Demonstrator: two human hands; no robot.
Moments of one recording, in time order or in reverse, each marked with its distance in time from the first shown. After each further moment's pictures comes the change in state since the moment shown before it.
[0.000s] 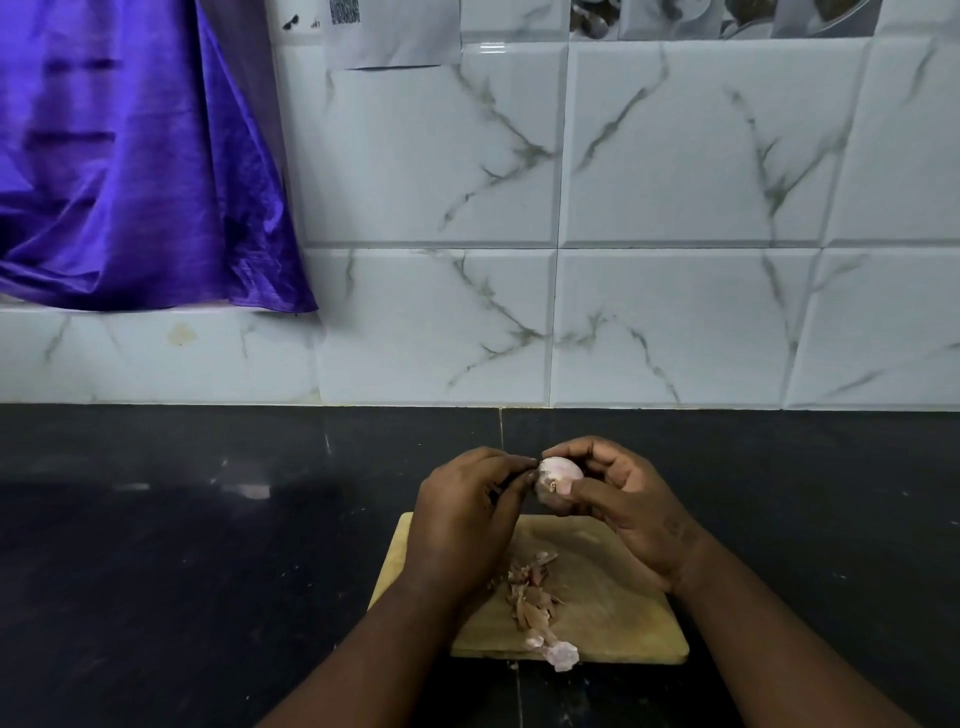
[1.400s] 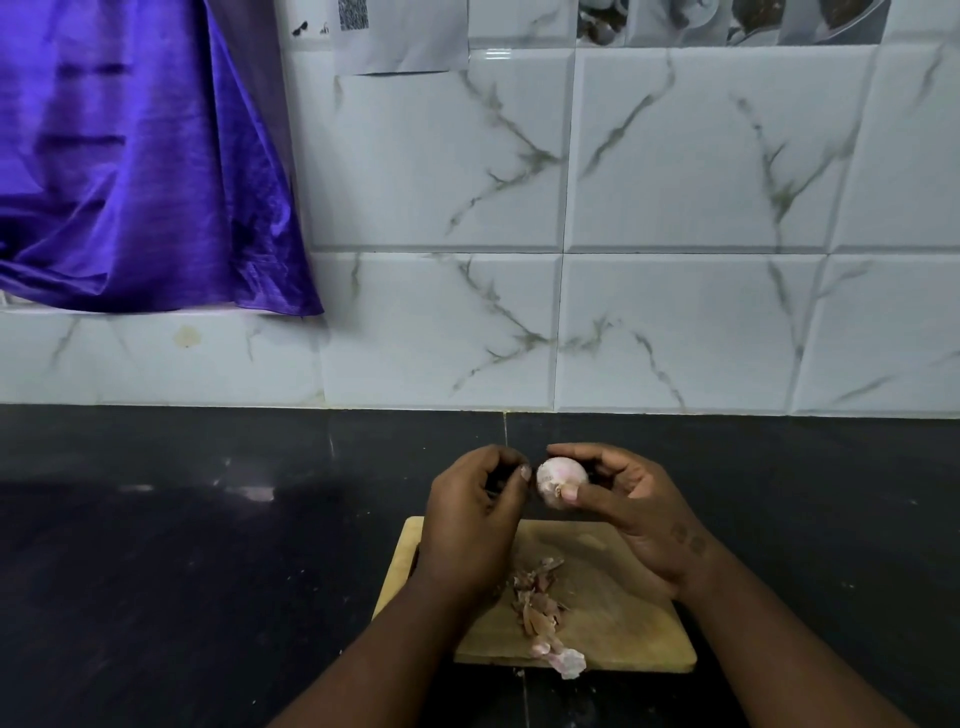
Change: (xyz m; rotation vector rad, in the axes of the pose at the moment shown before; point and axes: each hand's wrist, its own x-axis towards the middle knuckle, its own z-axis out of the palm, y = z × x) left_hand -0.002 0.003 0.006 -0.357 -0.023 -0.327; right_hand -0.002 -0.004 0.000 -0.017 0.005 -0.076
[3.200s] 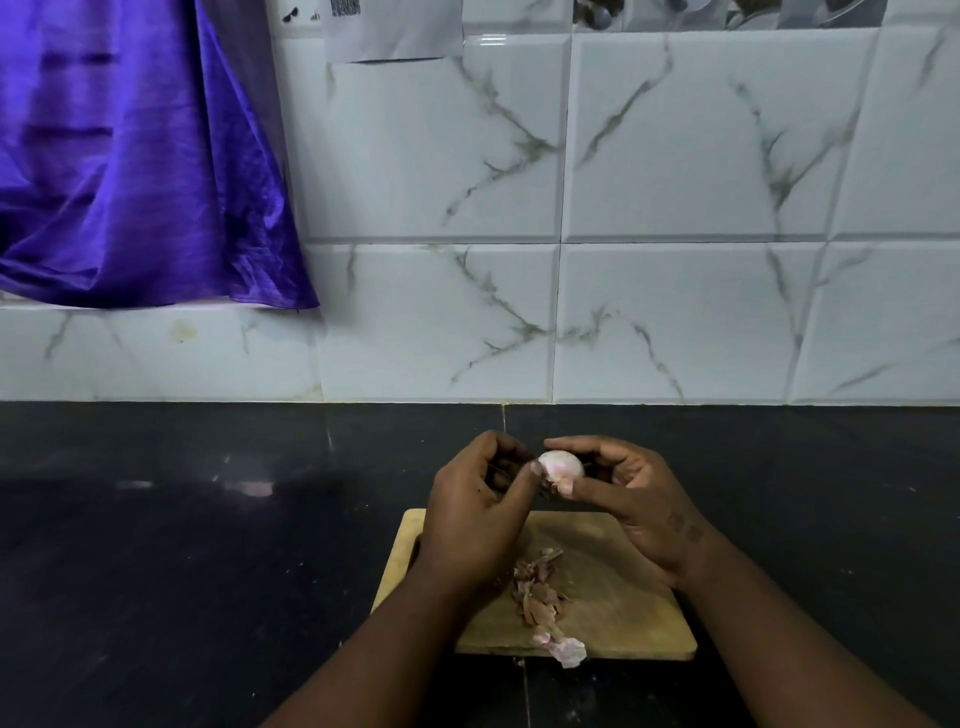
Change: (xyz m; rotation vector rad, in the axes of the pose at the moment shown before) left_hand -0.004 0.011 0.000 -0.075 -0.027 -0.043; right_hand 0.001 0.004 -0.002 -0.055 -0.003 -0.043
